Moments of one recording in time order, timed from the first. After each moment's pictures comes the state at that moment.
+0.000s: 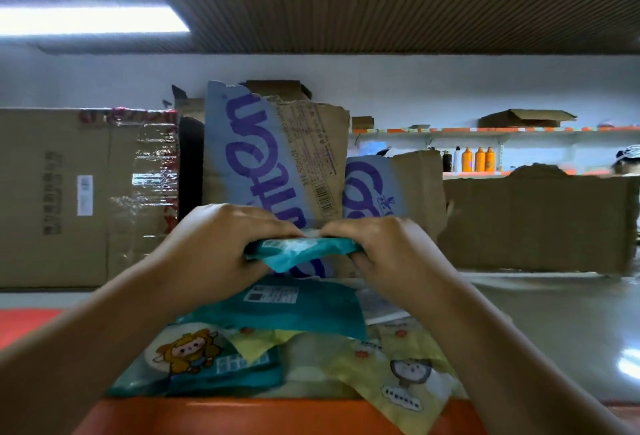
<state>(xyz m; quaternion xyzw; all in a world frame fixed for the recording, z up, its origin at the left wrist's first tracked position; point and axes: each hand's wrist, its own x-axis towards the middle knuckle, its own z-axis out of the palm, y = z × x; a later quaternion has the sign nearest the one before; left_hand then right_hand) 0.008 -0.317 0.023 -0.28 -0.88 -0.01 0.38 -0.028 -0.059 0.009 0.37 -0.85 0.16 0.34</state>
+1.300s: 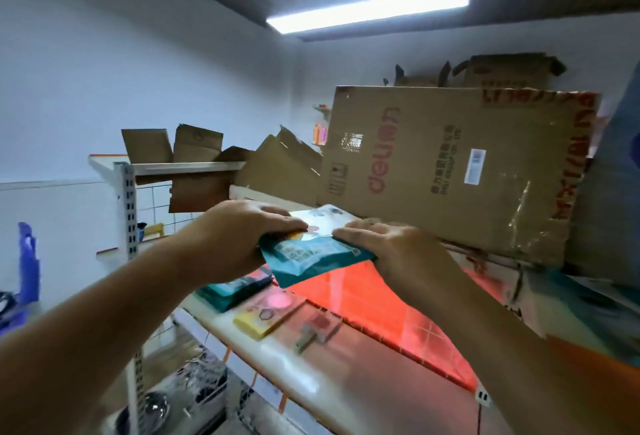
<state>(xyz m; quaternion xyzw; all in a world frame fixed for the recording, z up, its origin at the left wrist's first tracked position) 0.308 -0.773 -0.039 -0.01 -0.96 0.02 0.27 0.116 -0.556 -0.055 0.62 -0.68 0.20 0.34</state>
